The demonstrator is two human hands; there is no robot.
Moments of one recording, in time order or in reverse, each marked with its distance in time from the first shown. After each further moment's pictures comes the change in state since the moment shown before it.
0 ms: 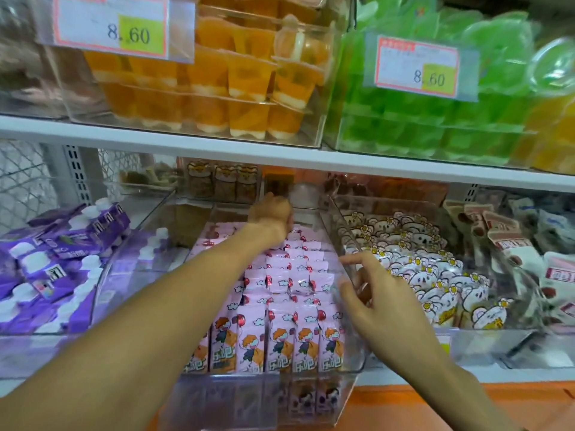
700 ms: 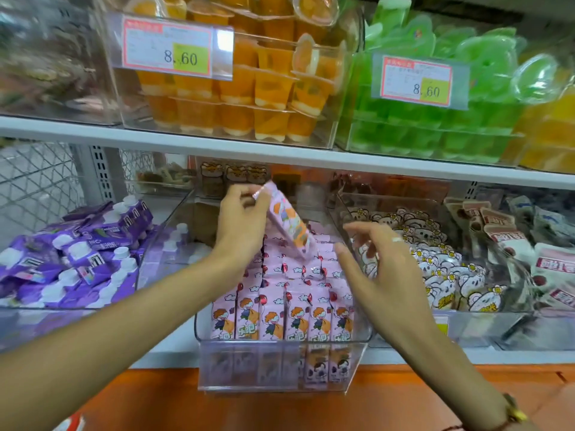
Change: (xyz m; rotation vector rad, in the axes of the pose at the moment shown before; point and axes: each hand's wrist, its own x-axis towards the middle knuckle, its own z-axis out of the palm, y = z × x) left_hand -0.117 -0.010 -0.063 -1.295 0.388 -0.280; right_hand -0.004 -0.040 -0.008 0.043 0.281 -0.125
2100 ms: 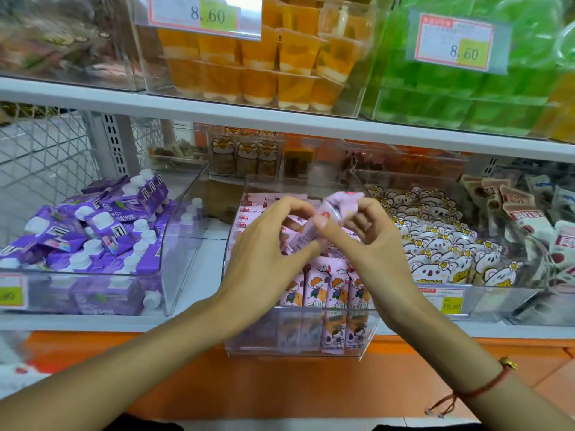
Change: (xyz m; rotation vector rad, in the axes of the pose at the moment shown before) left_hand -0.075 -0.005 -0.029 0.355 -0.281 0.404; right_hand -0.007 -0.037 0.023 0.871 -0.143 0.331
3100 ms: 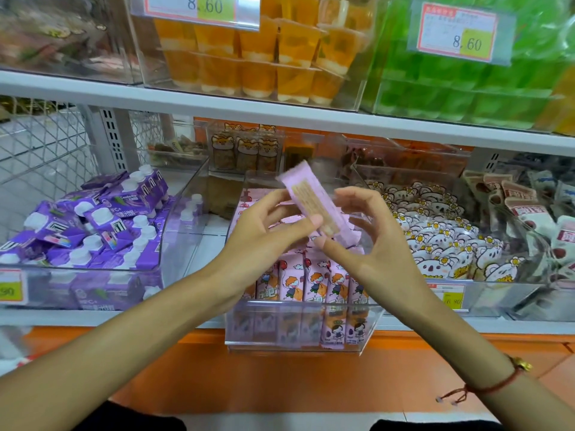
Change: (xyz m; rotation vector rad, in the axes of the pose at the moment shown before) left_hand 0.010 -0.004 -0.011 -0.594 -0.175 -0.323; right_hand -0.001 0.002 -0.015 -0.397 -0.151 -0.191
